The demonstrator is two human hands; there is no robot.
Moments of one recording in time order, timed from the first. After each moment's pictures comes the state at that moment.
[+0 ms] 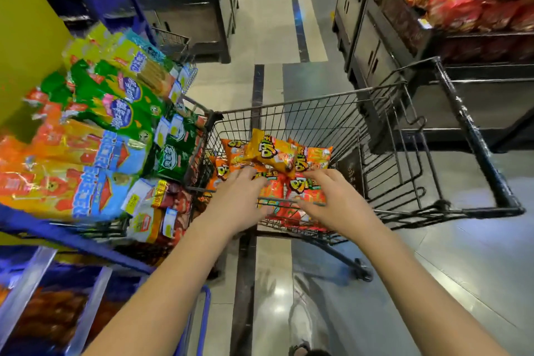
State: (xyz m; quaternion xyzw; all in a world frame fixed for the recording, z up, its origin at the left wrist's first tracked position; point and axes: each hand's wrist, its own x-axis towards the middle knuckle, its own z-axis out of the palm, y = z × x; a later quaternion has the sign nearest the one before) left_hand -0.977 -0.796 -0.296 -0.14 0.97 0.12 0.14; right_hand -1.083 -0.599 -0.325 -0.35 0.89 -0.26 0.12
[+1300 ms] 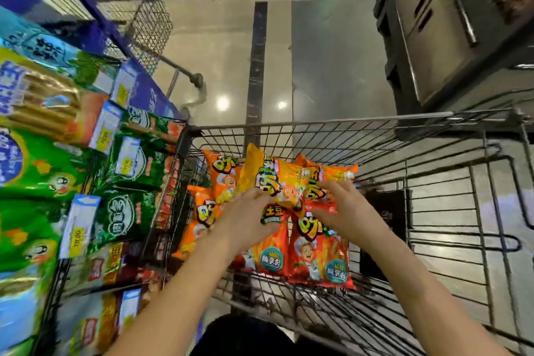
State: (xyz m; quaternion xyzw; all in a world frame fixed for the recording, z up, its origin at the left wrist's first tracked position) left_hand -1.227 -0.944 -0.437 -0.18 0.91 0.26 0.27; right_hand -1.351 -0.737 -0.449 -0.26 0.90 -0.21 0.29
